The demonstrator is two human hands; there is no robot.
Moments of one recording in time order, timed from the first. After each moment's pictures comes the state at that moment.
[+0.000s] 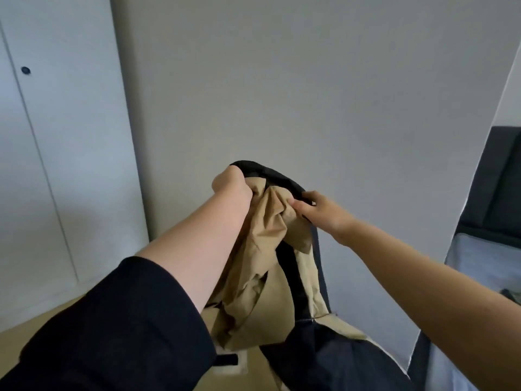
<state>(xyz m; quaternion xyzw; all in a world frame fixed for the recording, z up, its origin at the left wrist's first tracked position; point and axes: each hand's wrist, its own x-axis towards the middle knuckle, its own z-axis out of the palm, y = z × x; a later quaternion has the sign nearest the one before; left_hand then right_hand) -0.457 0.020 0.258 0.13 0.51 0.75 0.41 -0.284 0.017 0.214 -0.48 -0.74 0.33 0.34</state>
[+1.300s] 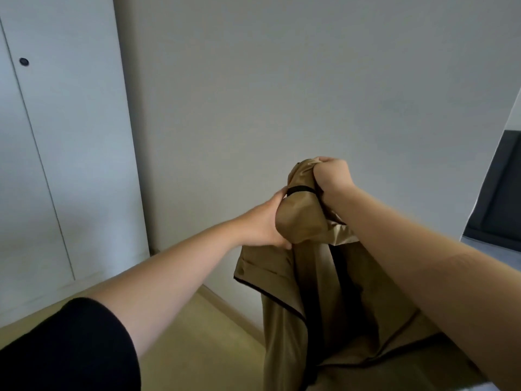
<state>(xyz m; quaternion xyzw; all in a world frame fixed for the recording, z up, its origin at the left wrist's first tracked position) -0.472 -0.002 0.198 0.80 0.50 0.27 0.19 -0.324 0.037 0.266 -0.47 -0.58 0.36 0.57</state>
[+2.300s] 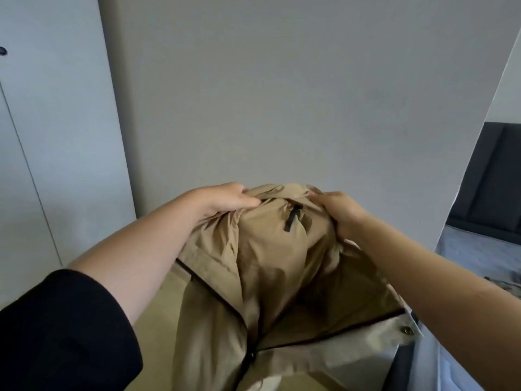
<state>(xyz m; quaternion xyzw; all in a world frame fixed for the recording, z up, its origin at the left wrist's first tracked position) -0.501 0.004 0.225 0.67 0.62 0.27 0.31 -0.270 0.025 0.206 -0.50 -0.57 0.48 0.44</state>
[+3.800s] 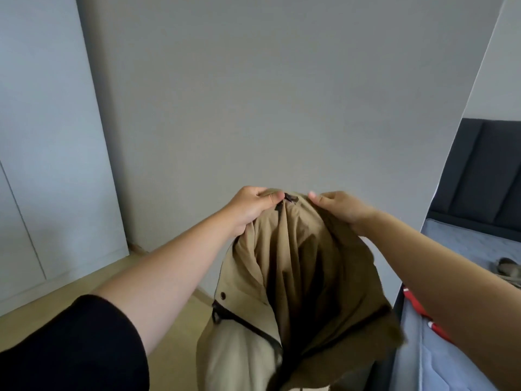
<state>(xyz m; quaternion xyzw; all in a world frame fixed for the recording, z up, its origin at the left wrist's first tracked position) -0.430 0.013 0.188 0.60 0.43 0.51 0.44 -0.221 0.027 0.209 -0.52 -0.69 0.40 0.32</state>
